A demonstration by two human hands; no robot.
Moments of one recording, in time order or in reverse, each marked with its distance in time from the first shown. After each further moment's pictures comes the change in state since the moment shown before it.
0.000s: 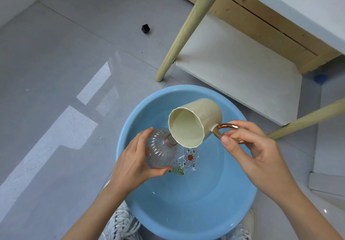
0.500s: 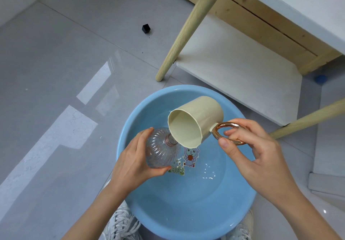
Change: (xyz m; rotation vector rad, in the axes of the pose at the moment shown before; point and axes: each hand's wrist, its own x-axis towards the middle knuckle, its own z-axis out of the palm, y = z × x) left_hand 0.000 0.000 0.000 -0.021 0.003 -0.011; right_hand -0.001 -0.006 0.002 -0.146 0.049 -0.117
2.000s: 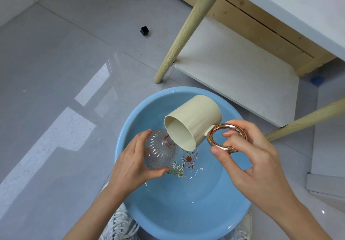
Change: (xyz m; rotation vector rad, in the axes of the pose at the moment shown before) left_hand 0.000 -0.001 0.000 0.016 0.006 -0.022; right_hand -0.007 -0.009 0.004 -0.259 0.036 -0.157
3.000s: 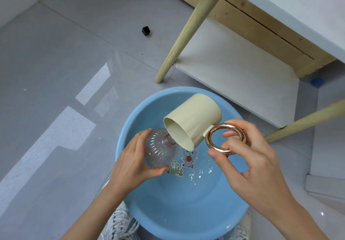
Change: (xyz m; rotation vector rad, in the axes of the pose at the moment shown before) left_hand -0.001 0.000 0.000 -0.025 -0.013 0.019; right_hand -0.001 -0.008 -0.001 -0.067 0.001 -0.061
